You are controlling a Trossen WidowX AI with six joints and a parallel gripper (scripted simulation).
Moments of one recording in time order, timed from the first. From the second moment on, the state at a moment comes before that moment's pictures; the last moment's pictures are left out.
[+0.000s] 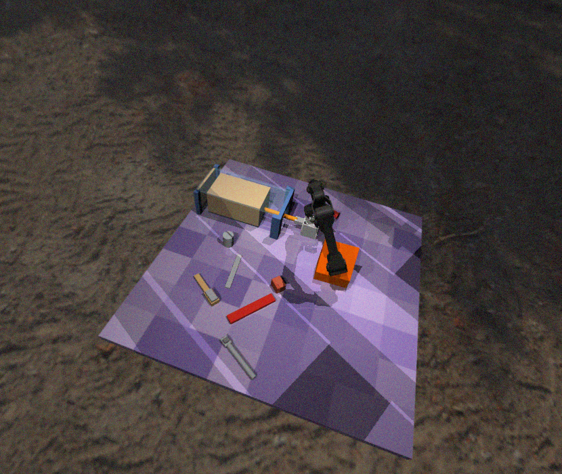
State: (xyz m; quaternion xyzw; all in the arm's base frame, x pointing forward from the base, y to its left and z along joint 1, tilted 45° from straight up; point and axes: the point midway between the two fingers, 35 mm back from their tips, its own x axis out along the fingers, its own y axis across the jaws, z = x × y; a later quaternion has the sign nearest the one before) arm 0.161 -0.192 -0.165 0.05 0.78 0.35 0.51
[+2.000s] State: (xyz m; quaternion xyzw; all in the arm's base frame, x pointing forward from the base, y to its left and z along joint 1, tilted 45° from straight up) arm 0.157 -0.166 -0.152 0.24 0.85 0.20 0.42
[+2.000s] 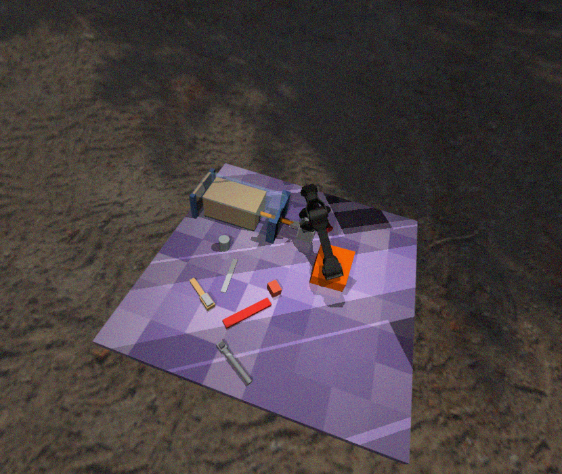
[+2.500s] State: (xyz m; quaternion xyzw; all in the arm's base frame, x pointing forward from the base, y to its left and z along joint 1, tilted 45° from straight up) arm 0.157 -0.164 -0.155 0.24 0.85 0.20 0.43
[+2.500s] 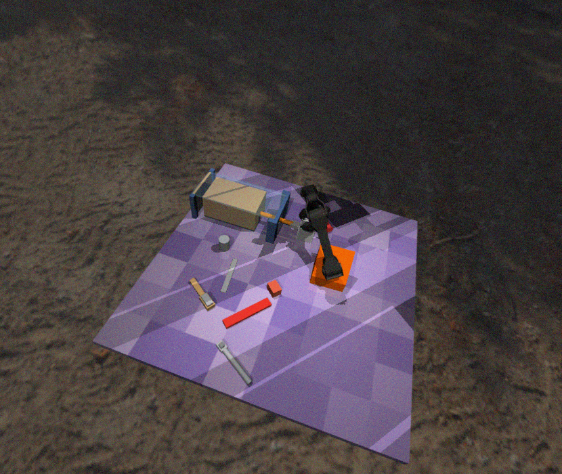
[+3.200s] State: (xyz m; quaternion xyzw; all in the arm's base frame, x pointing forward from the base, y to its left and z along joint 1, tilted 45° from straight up) arm 0.171 -0.208 -0.111 0.29 0.79 0.19 0.50
